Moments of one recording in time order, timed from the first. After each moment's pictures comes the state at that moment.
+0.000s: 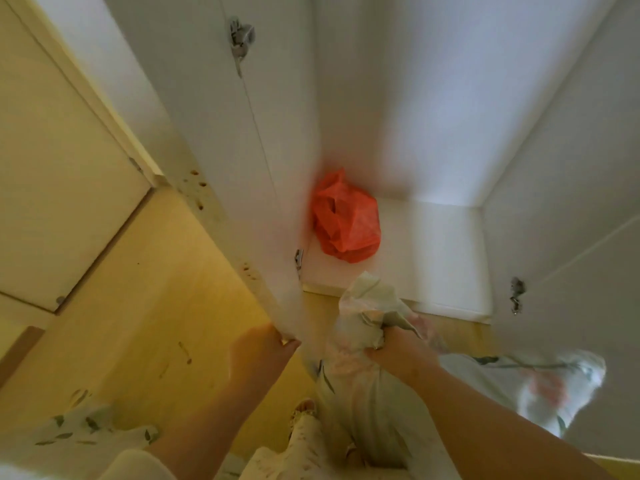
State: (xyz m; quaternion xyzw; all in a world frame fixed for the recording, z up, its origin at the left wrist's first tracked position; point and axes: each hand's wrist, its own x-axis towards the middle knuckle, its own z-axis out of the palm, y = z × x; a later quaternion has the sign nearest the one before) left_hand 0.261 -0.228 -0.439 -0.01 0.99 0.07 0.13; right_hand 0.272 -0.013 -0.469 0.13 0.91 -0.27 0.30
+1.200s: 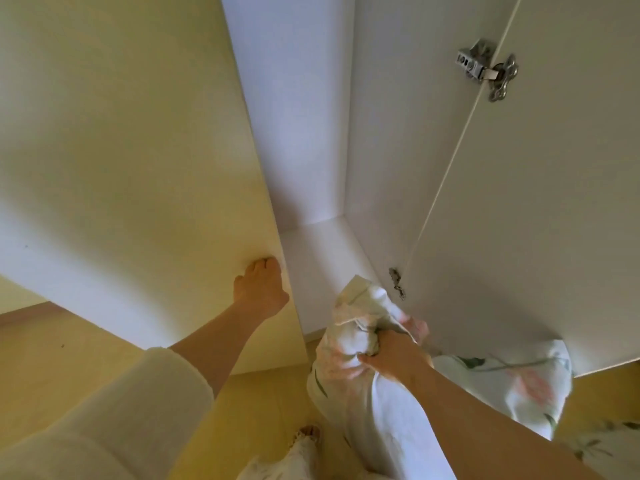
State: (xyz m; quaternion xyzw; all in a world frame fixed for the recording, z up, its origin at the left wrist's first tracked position) left_hand 0.080 0.018 -0.416 0.27 0.95 0.04 0.14; right_hand 0.270 0.146 -0.470 0.34 0.88 -0.26 0.22
